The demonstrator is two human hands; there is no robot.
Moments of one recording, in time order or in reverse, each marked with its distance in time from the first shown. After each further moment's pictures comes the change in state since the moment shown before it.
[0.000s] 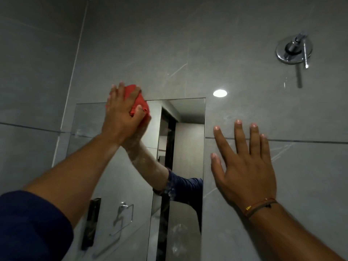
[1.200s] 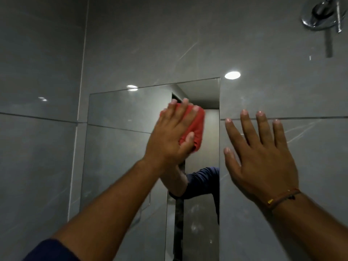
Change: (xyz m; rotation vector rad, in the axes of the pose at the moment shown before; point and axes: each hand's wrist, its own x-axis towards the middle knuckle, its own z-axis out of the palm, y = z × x) left_hand -0.099 0.068 0.037 -0.058 -0.060 0.377; right_hand -0.018 0.000 0.013 -0.032 0.015 -0.136
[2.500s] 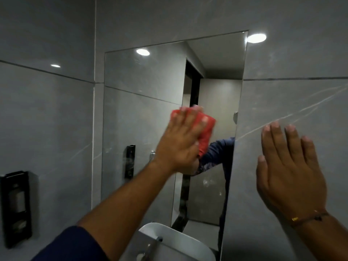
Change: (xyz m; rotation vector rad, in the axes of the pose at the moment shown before) left_hand -0.117 0.024 0.008 -0.007 -0.055 0.034; right_hand -0.112 0.005 0.011 0.119 -0.056 -0.017
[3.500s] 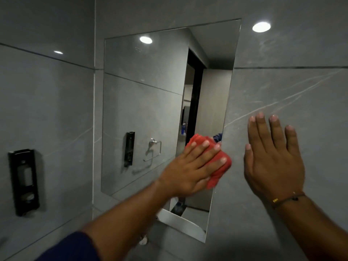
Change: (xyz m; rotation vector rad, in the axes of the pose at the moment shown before) left_hand -0.072 0.082 0.016 -0.069 -0.170 0.296; right_hand -0.007 0.005 -0.001 0.019 -0.004 -0.039
